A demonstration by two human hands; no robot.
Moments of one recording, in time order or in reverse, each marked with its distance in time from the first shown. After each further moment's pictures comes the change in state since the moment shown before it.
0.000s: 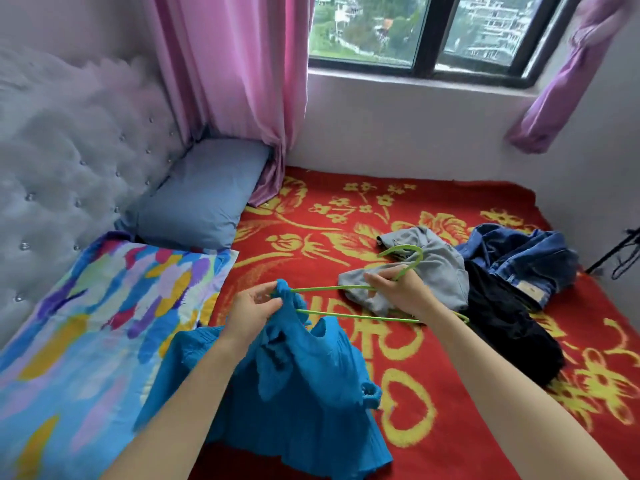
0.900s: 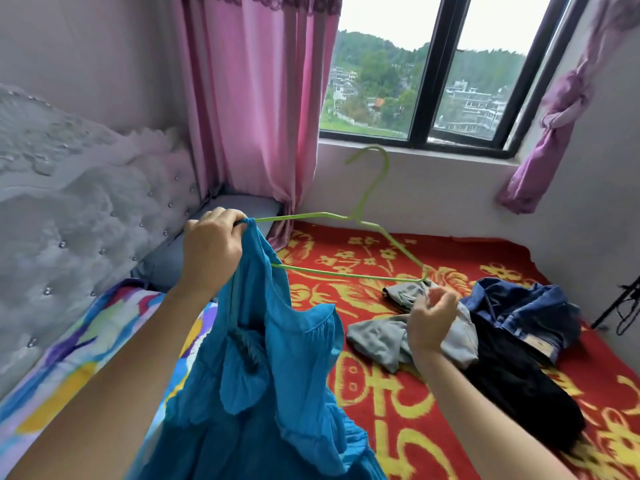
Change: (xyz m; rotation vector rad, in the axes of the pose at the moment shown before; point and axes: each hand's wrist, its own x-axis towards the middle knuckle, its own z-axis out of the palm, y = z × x) left_hand 0.022 0.137 -0.097 0.836 0.599 0.949; right_hand 0.008 -0.034 0.027 0.376 1.068 0.086
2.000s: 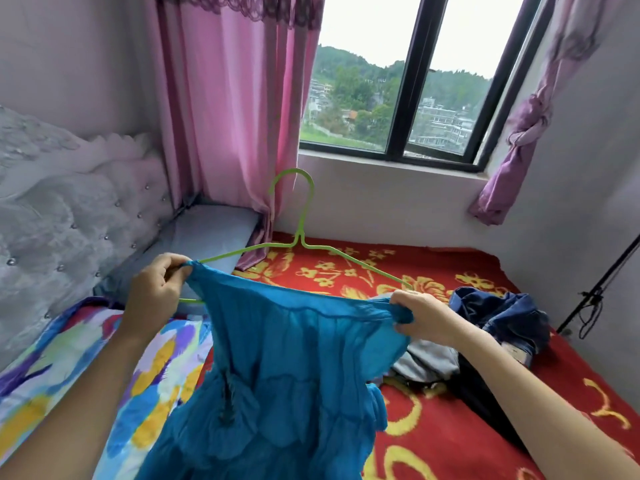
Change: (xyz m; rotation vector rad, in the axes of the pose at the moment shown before) left_hand -0.020 -0.081 0.022 -0.385 -0.112 -0.306; right_hand 0.066 -0.040 -0.027 -0.850 -1.083 -0.640
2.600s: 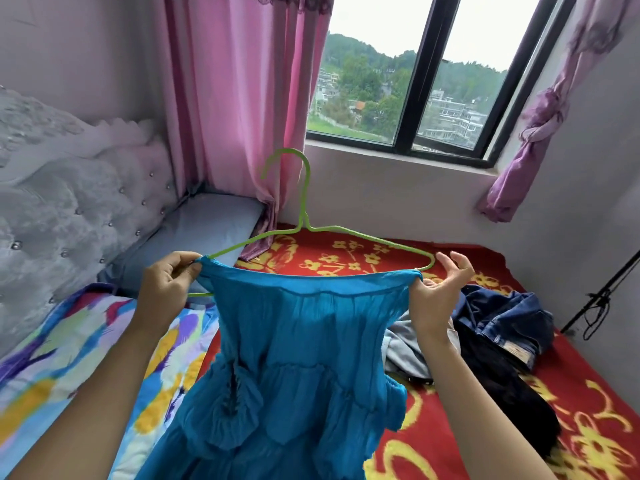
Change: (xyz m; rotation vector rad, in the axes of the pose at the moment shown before) left_hand -0.001 -0.018 0.018 -0.340 -0.004 -0.090; right_hand 0.027 -0.047 0.018 0.955 1.173 0.321
